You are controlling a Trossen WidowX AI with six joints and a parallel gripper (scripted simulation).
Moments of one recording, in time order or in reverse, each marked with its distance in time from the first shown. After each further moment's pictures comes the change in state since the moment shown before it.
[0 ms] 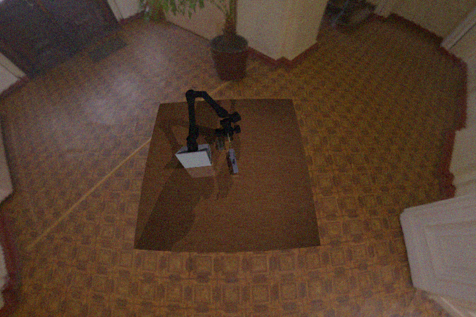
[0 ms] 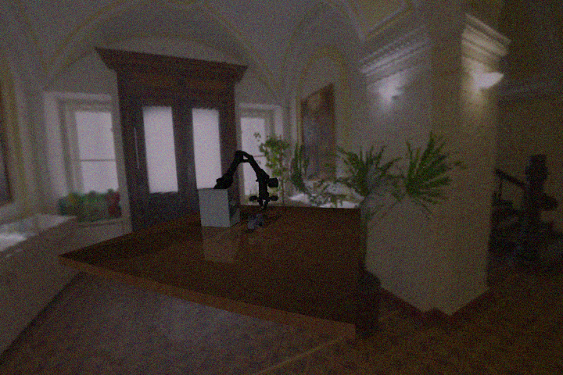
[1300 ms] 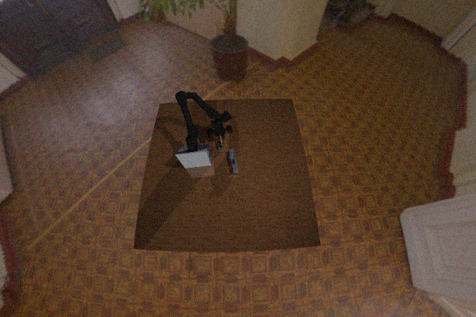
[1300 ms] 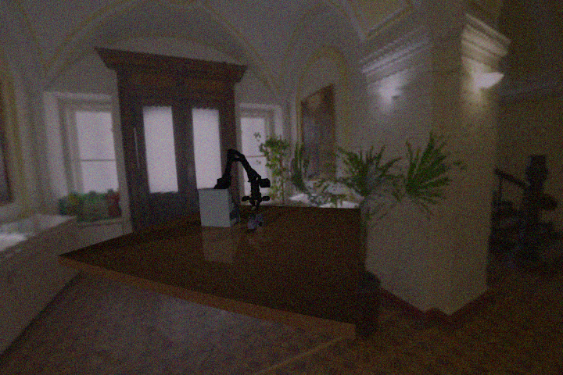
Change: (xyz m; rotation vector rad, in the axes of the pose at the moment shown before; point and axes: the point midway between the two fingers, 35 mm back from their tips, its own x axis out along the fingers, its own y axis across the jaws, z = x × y) arm 0.003 0.061 0.014 -0.008 -0.006 0.006
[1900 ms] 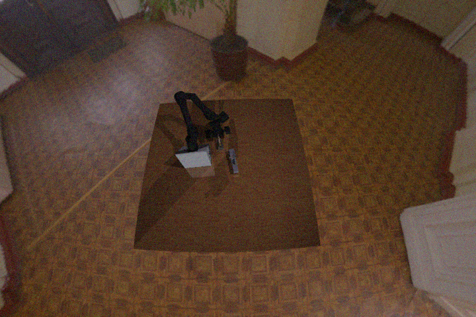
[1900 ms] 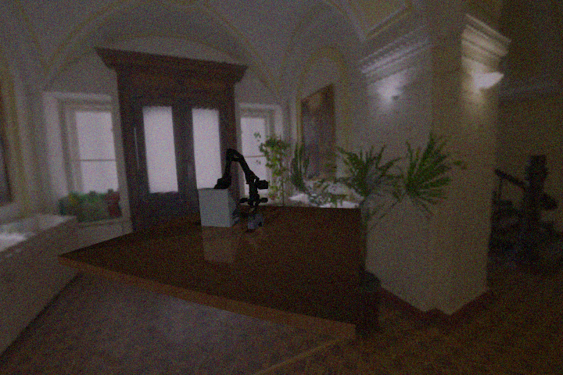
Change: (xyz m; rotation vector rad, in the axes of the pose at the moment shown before) arm 0.012 0.014 0.004 -0.003 -0.003 -0.003
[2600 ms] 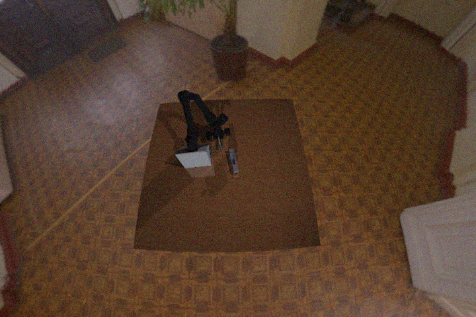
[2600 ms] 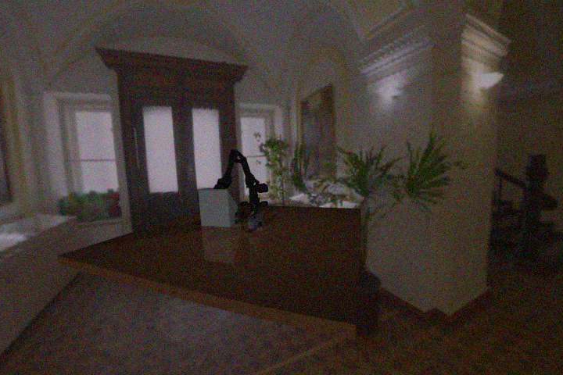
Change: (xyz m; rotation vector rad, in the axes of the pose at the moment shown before) arm 0.024 0.001 -0.001 0.002 0.000 0.001
